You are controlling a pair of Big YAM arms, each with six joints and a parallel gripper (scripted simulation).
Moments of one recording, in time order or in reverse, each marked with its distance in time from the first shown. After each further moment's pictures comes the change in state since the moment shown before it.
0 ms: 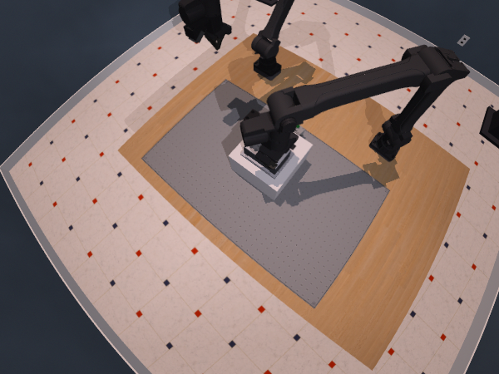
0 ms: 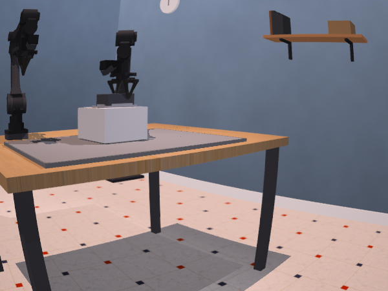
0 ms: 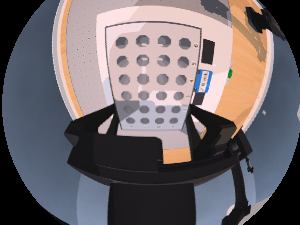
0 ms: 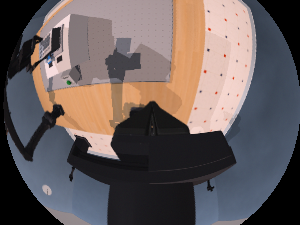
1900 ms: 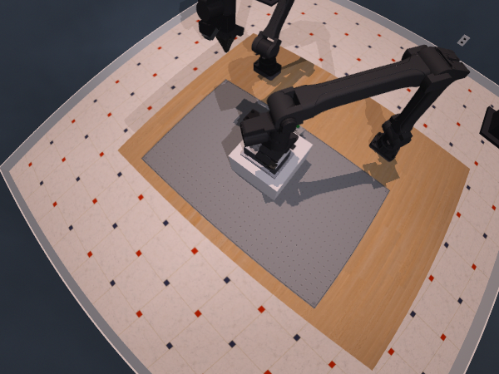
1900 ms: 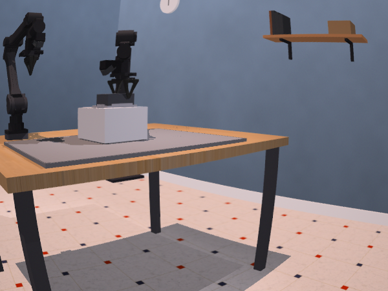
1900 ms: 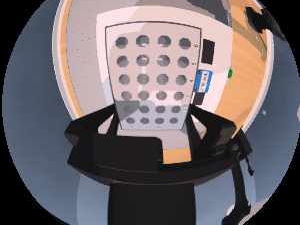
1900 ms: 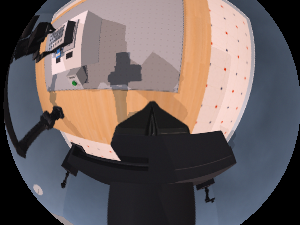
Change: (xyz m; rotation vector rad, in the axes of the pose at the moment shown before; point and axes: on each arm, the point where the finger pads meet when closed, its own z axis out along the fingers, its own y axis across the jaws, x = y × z) left arm 0.000 0.000 0.000 0.000 0.000 0.000; right arm 0.007 0.038 -0.002 -0.007 -0.150 -0.046
